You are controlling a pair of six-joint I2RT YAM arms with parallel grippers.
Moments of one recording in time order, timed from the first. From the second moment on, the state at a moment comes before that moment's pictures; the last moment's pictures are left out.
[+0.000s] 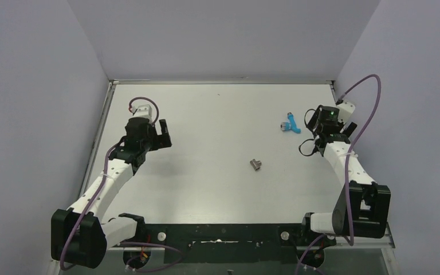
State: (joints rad) left arm -0.22 1.14 0.76 -0.25 -0.14 -0.33; right arm -0.08 1.29 0.83 -0.16 0.51 0.34
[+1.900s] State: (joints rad) left arm -0.17 1.16 0.79 -0.24 0.01 -0.27; right arm -0.01 2.30 1.91 -0.70 0.03 0.01
